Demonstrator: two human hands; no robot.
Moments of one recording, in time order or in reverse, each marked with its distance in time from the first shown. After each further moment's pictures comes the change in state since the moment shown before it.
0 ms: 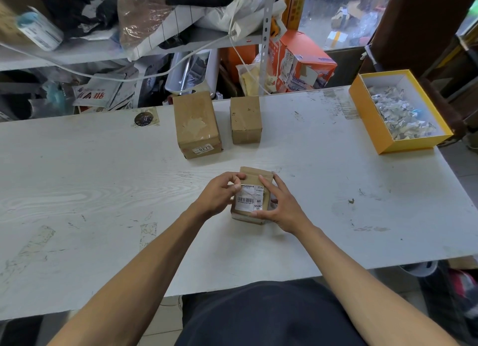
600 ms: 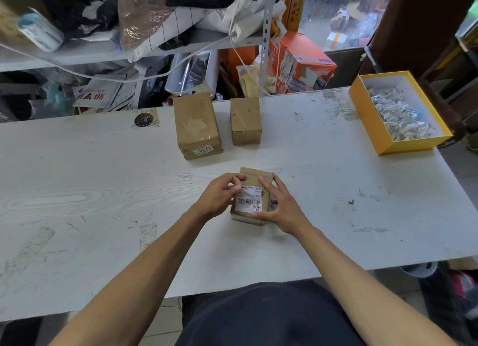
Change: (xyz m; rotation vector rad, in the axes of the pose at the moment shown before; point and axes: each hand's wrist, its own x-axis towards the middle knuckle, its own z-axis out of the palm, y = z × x) left_hand 0.000 0.000 0.001 0.042 0.008 0.007; right_hand -0.002 -0.002 0.000 0.009 -0.001 0.007
